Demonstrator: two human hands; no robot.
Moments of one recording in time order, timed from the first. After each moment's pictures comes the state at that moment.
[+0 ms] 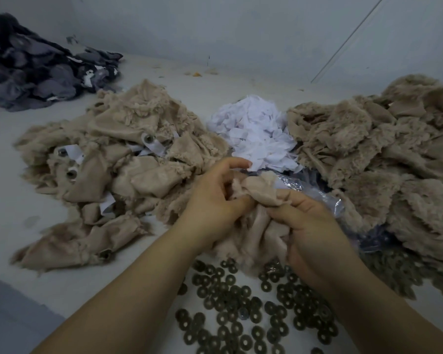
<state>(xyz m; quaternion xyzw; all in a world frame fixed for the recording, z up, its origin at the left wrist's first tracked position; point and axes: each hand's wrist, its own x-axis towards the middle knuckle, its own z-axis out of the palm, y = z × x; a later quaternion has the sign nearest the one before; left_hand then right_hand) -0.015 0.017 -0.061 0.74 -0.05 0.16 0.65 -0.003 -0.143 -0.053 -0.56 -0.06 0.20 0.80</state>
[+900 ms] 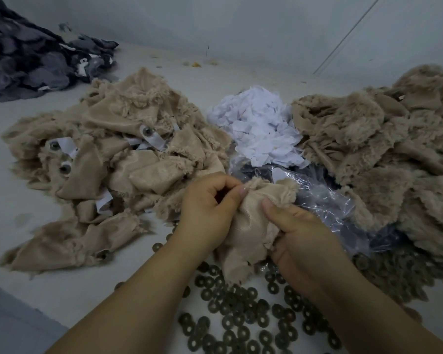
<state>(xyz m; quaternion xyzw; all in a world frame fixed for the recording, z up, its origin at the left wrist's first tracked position) -0.015 0.024 -0.087 0.76 -0.01 0.28 0.59 -0.009 -0.125 -0.066 -0.46 0.00 0.29 0.84</state>
